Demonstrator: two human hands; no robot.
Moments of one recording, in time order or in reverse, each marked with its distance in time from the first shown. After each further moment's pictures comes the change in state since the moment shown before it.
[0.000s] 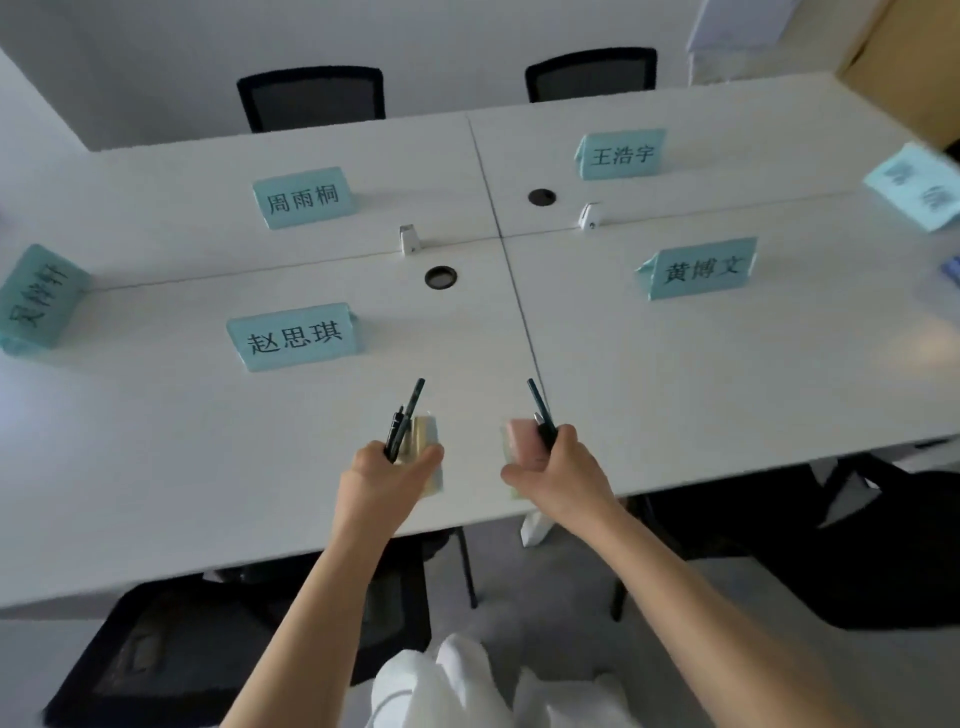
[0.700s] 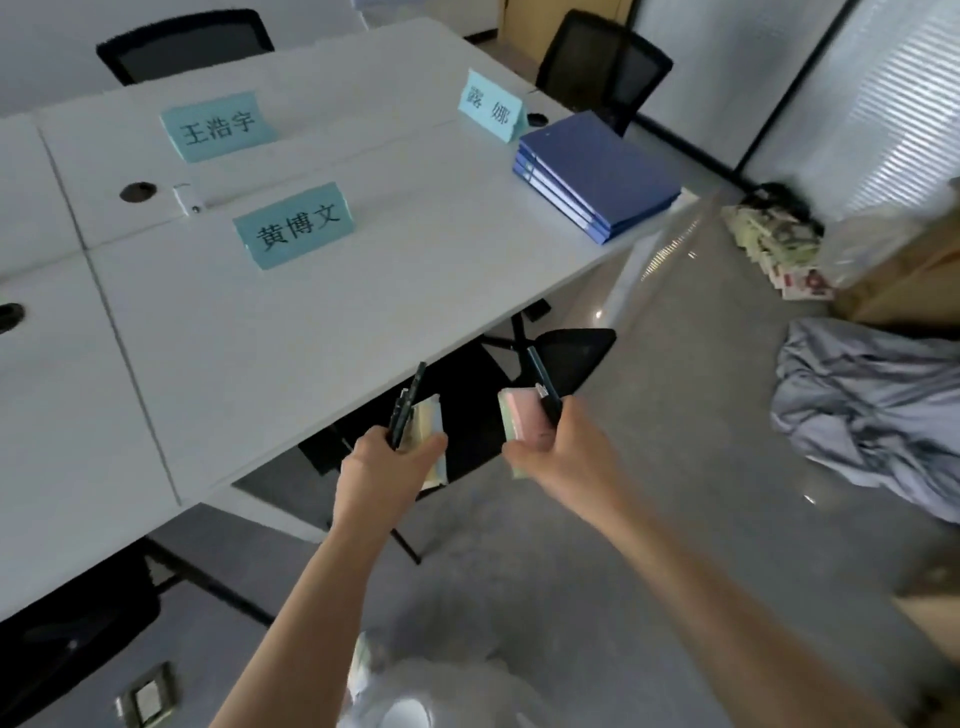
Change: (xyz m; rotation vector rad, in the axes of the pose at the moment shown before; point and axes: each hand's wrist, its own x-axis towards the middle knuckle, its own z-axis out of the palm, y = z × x) left_hand -0.277 0.142 0.381 0.234 -0.359 0.295; right_hand -0.170 0.374 -0.295 0.148 0.422 0.238
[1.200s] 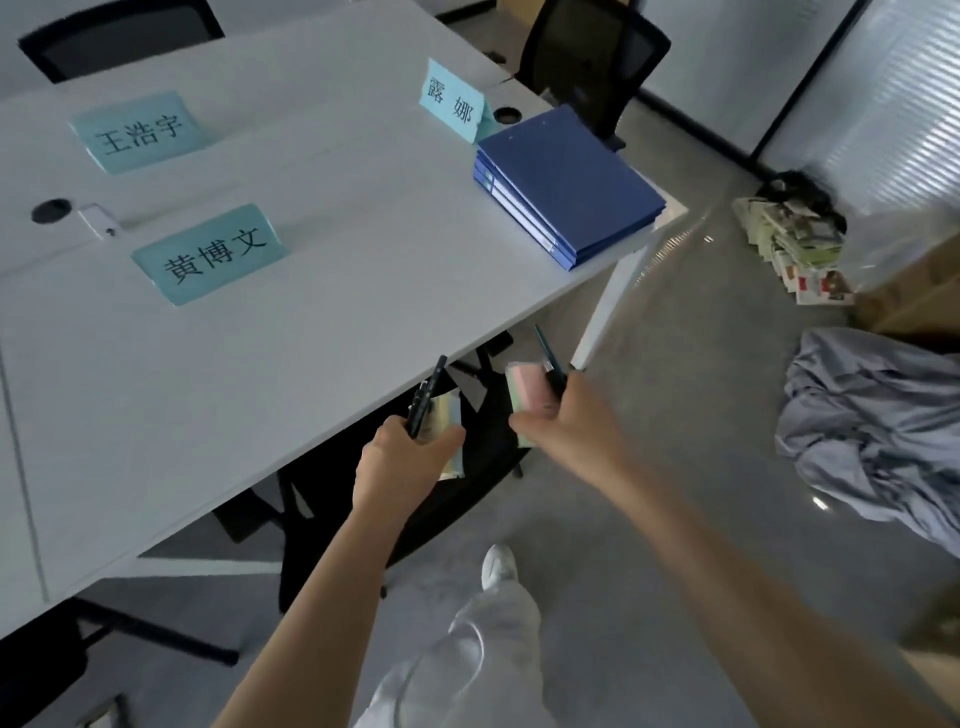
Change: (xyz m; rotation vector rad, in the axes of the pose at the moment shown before) left_hand 0.085 0.130 0.120 0.082 -0.023 -0.014; right_hand 0.178 0.055 -0.097 0.045 -0.043 0.018
